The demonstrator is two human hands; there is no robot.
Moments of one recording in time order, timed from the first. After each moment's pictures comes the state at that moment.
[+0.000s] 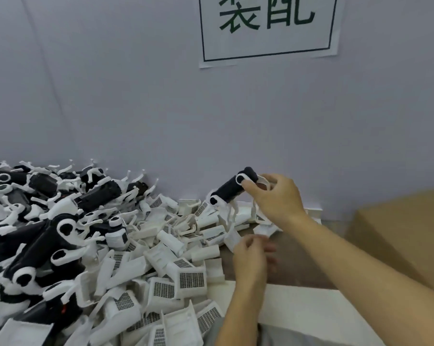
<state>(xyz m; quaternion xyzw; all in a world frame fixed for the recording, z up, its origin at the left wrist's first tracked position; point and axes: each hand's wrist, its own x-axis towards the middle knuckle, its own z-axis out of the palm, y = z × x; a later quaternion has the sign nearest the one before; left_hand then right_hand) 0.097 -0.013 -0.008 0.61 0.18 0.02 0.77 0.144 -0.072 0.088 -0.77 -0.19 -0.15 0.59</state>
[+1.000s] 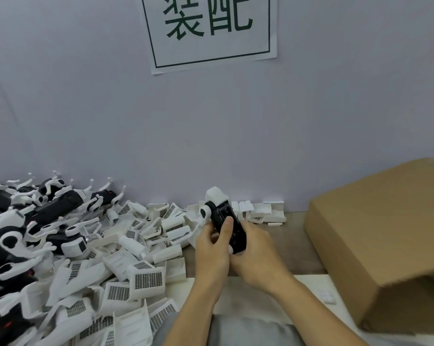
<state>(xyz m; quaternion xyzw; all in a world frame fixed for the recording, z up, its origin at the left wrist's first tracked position) 0.072 -0.033 0.010 0.65 0.05 0.24 0.72 0.093 -0.131 0.006 -0.81 -0.23 -0.08 0.53</state>
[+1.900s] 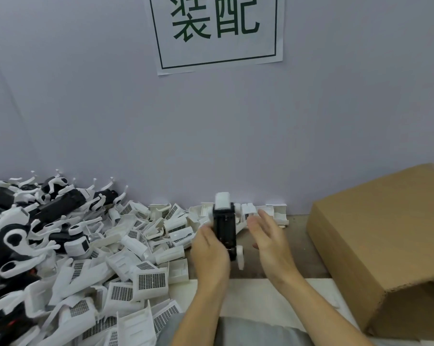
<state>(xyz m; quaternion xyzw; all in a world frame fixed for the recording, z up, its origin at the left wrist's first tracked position) 0.079 -0.029 0.007 0.66 0.17 0.33 0.65 0.101 -0.135 0.006 -0.68 -0.12 -0.06 0.72</state>
